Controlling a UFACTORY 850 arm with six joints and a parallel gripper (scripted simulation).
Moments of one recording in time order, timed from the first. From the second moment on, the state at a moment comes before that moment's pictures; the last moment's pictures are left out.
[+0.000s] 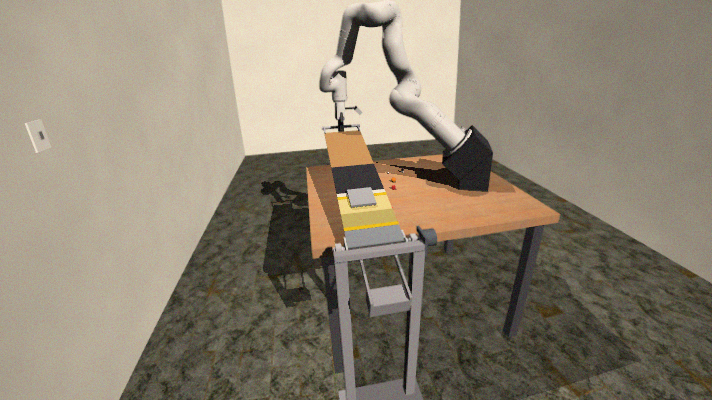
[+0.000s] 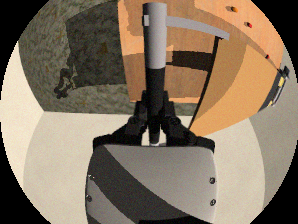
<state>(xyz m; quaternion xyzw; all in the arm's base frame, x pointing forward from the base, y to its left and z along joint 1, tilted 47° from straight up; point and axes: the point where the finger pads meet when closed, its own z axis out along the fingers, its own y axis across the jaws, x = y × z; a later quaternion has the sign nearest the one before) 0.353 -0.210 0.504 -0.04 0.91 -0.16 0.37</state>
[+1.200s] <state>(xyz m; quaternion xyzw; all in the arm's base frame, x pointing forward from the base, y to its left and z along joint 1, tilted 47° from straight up) 0.347 -0.206 0.509 -0.04 0.91 -0.16 0.37</state>
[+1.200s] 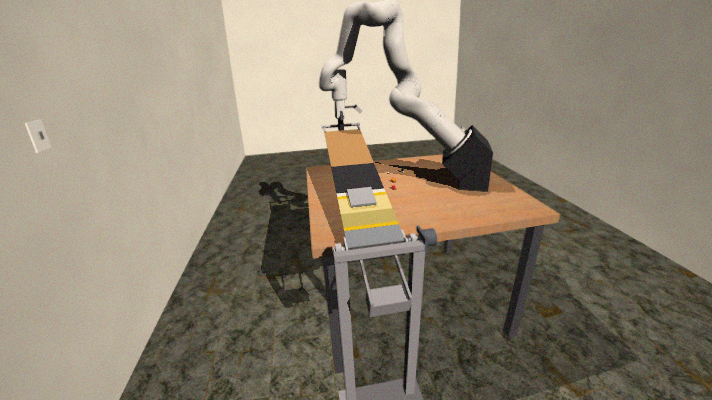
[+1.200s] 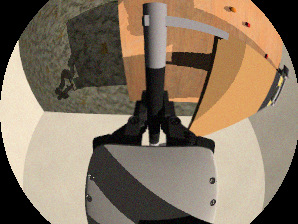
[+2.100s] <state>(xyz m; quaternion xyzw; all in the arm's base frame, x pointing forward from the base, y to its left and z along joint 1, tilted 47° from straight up) 0.381 -0.230 0.477 -0.04 0.92 -0.16 0.37</state>
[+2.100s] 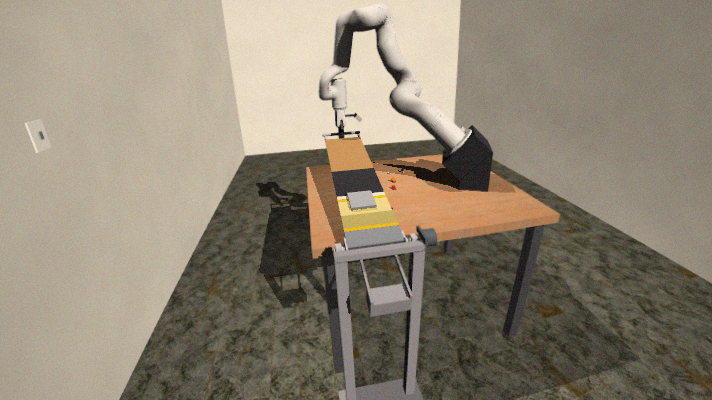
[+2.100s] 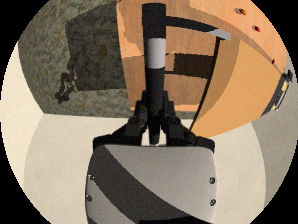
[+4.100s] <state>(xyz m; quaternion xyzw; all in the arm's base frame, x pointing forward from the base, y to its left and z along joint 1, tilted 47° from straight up) 0.384 -0.232 0.474 -0.04 0.92 -0.16 0.37</state>
